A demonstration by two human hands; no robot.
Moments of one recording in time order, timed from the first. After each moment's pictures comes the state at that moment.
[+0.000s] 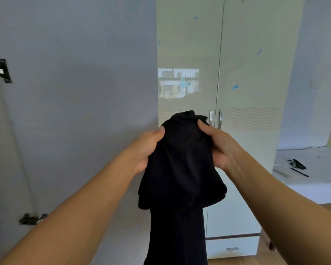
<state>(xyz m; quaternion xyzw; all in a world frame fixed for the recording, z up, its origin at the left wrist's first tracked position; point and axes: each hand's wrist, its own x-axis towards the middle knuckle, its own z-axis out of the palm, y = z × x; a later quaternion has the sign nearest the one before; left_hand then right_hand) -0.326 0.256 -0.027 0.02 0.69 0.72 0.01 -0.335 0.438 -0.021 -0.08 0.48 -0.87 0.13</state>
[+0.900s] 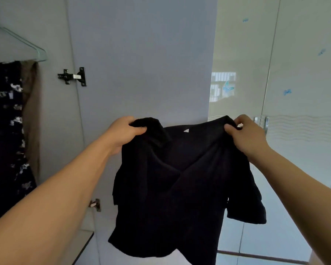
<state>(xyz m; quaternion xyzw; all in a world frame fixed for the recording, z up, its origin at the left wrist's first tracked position) -0.282 0.089 0.005 -0.06 0.83 0.51 -0.21 -0.358 0.379 -0.008 -0.10 0.84 -0.47 -0.26</state>
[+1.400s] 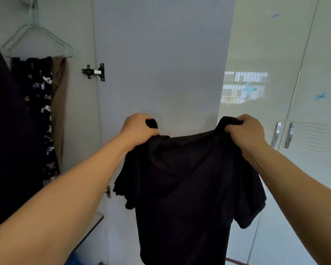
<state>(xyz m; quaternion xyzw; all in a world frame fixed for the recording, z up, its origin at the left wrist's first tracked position) -0.274 0.131 0.006 -0.13 0.89 0.31 -0.30 -0.368 0.365 0.007 -0.13 0.81 -0.53 -0.20</state>
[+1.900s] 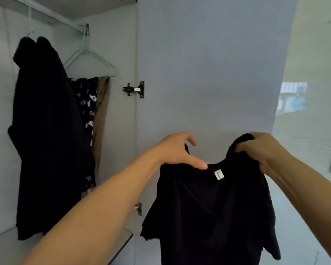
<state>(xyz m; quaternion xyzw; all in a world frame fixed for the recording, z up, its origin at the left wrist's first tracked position) -0.269 0.098 0.012 -0.06 0.95 0.27 -0.17 -0.350 0.289 0.026 -0.17 0.78 -0.60 0.00</state>
